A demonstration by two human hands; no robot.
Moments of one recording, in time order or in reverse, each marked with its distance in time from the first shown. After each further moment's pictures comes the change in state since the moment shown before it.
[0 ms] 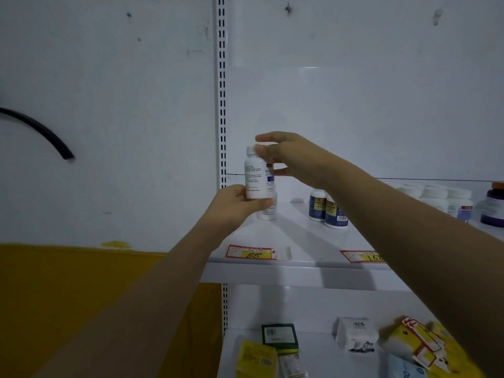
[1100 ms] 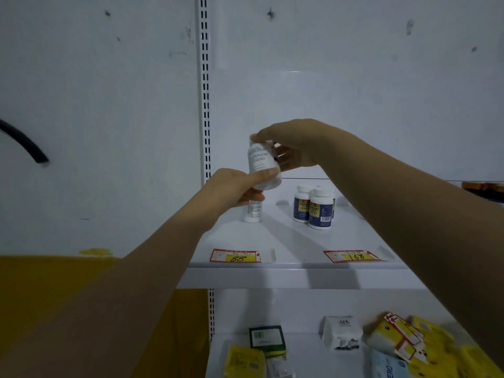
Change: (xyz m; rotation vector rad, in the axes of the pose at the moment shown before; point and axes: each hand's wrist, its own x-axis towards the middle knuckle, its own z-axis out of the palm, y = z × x) left_hand 0.009 0.037 0.004 -0.017 -0.042 -0.018; right_hand -0.011 -0.040 -0.021 -0.093 0.126 0.315
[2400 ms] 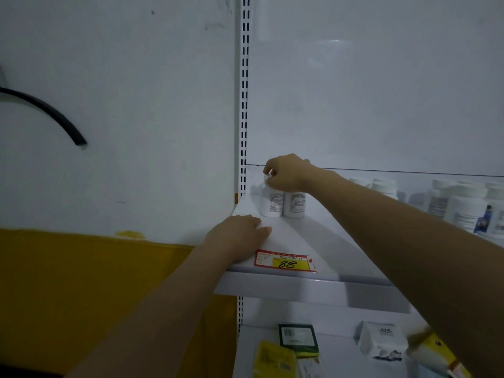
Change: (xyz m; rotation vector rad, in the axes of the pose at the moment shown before) left_hand 0.012 -0.094 -0.025 0.926 -0.164 -0.135; right_hand 0.113 0.060 0.090 -0.924 -0.012 -0.340
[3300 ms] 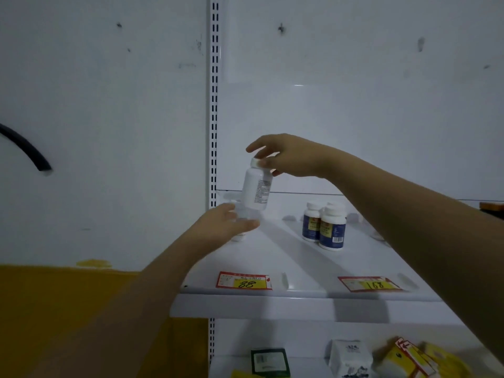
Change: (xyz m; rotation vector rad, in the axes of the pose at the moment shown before) left_hand -0.003 0.026 -0.034 -0.647 0.126 0.104; right_hand -0.066 0.018 -0.106 0.391 0.042 -0.159
